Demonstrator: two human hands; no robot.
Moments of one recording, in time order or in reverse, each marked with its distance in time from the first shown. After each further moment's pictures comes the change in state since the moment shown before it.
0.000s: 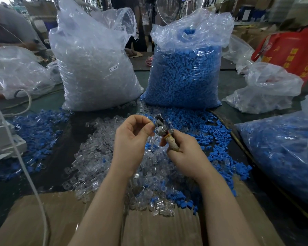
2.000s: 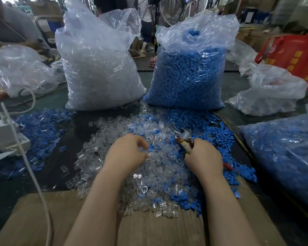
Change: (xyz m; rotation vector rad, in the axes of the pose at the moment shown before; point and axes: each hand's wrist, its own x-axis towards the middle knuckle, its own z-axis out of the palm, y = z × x) left_hand 0.007 -0.009 -0.028 0.960 -0.292 -0.294; right_hand 0.007 0.022 -0.006 -0.752 0.195 0.443
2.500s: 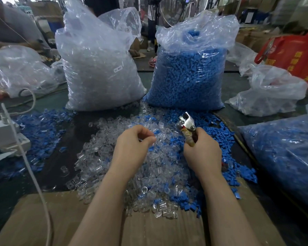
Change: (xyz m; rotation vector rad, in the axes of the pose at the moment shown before) left_hand -0.001 0.014 0.006 -0.459 0.184 0.013; right_hand -0.002 -0.009 -0.007 0.358 0.232 -0.046
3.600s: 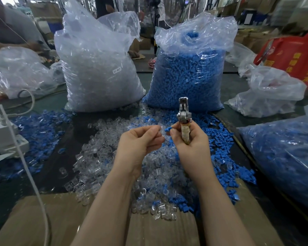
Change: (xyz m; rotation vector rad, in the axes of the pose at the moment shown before) left_hand -0.003 0.013 0.010 -0.846 -0.117 -0.218; right_hand -0.018 -0.030 -0.009 0.879 -0.108 -0.193
